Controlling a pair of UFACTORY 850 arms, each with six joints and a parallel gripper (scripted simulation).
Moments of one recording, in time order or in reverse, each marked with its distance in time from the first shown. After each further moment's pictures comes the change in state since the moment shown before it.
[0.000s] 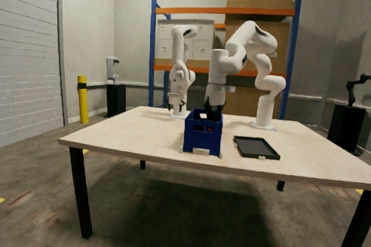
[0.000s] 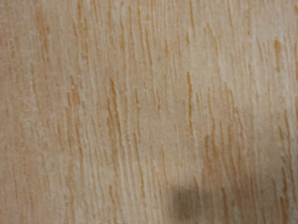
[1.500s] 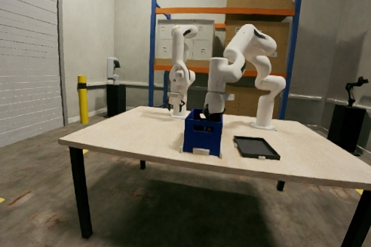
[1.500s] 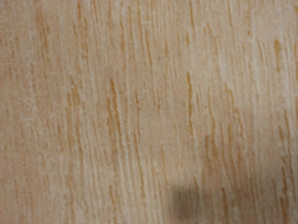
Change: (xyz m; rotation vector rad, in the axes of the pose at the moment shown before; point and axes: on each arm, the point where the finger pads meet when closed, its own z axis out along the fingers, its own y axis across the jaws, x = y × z) left arm 0.000 0.000 0.038 0.000 0.000 0.000; right arm 0.000 0.000 0.000 0.000 0.000 0.000
